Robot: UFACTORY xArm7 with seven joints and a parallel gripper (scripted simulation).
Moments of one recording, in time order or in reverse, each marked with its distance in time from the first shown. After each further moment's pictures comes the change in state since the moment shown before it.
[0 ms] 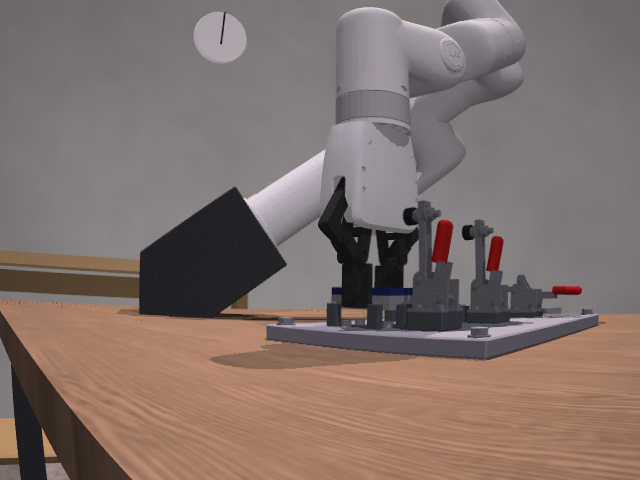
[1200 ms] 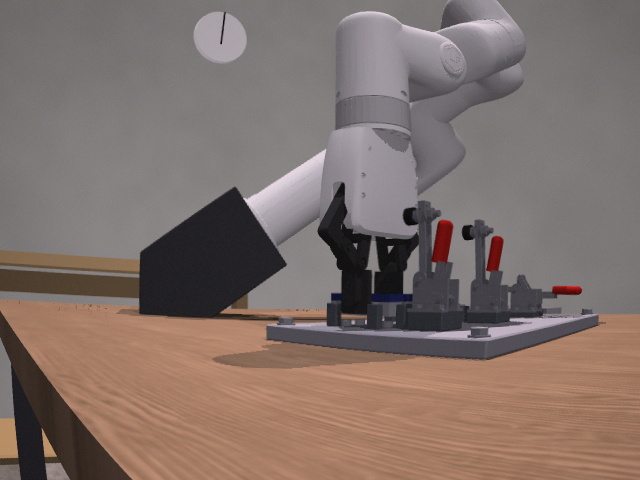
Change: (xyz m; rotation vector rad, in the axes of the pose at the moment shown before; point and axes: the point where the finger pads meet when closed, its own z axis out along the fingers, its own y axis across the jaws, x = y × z) arm 0.000 0.000 0.006 0.000 0.000 0.000
